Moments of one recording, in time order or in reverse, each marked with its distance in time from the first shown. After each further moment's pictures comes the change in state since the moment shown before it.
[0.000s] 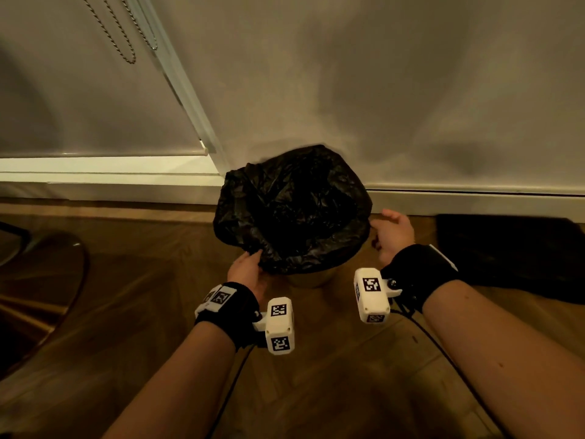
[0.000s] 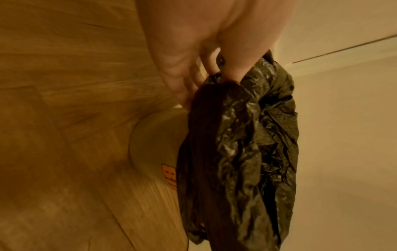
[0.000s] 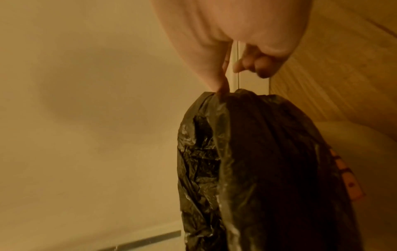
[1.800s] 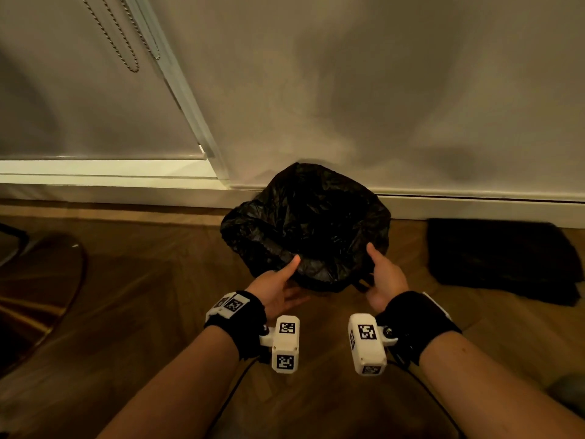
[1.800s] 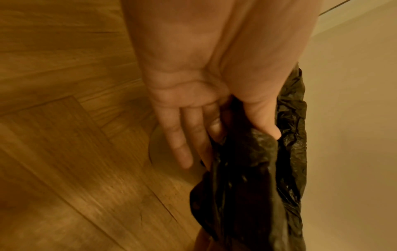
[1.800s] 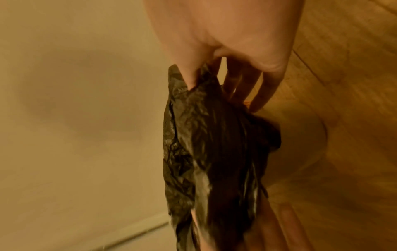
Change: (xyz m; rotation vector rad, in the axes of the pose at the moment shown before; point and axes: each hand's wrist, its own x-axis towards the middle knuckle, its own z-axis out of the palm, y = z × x) left_hand -0.053 -0.017 0.023 0.238 -0.349 -0.250; right_hand -0.048 0.040 -0.027 0.213 -0.111 0.220
